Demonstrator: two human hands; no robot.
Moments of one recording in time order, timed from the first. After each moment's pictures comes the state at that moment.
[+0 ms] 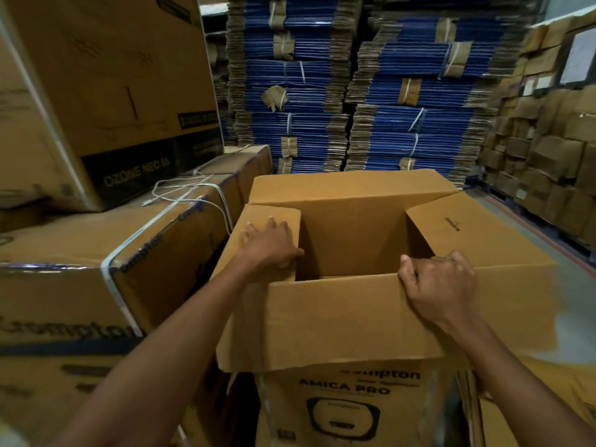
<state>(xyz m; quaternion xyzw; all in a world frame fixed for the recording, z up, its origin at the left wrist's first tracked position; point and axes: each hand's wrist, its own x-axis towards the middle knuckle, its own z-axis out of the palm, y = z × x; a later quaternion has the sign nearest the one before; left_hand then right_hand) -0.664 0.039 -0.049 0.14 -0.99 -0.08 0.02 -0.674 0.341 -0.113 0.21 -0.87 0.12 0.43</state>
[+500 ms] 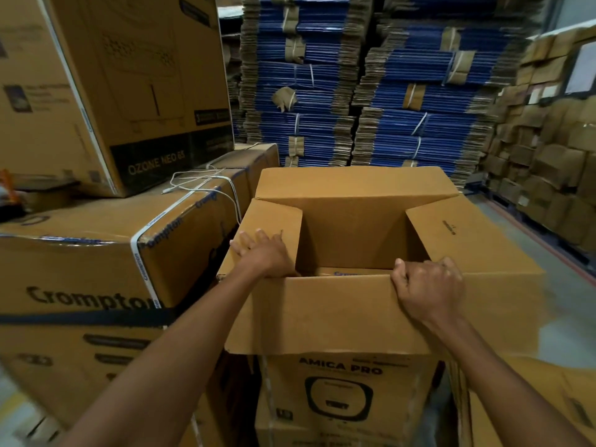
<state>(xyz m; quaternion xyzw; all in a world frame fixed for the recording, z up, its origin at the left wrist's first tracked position) -0.600 0.056 -0.063 0.23 -0.97 -0.07 -0.05 -0.638 0.343 -0.126 0.18 -0.88 0.09 0.42</state>
